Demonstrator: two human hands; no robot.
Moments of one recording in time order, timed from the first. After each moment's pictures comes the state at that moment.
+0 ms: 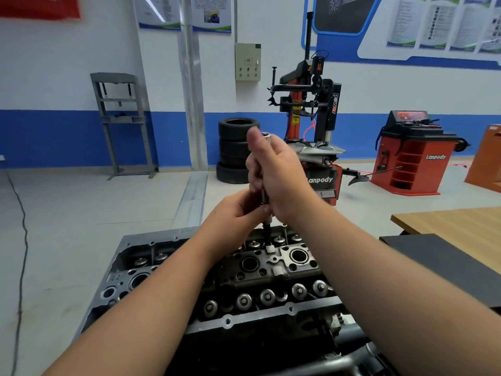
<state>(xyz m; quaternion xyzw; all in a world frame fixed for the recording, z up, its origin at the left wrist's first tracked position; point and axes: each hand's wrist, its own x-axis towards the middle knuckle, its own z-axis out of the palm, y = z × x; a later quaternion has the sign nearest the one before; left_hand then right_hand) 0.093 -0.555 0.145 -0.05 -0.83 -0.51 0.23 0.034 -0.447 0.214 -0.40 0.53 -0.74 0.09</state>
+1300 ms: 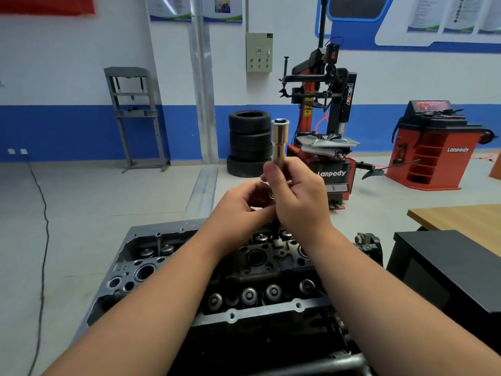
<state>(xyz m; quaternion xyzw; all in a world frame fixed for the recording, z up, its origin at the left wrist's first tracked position) 0.091 -0.553 0.139 -0.04 -0.79 -0.55 0.26 0.020 -0.437 0.156 -0.44 0.61 -0.61 -0.25</state>
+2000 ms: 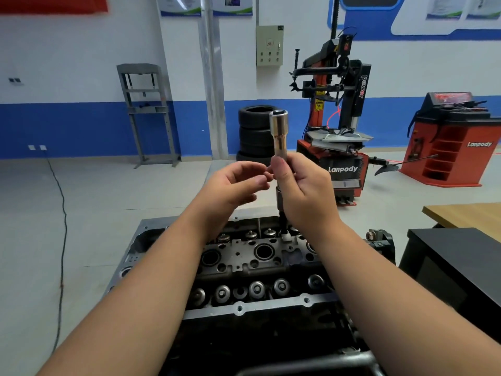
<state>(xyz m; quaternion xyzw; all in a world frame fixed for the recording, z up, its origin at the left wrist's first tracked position) 0.101 -0.581 0.156 -0.03 -0.74 -0.63 0.23 0.019 -0.439 0.155 -0.47 0.61 -0.59 -0.24</state>
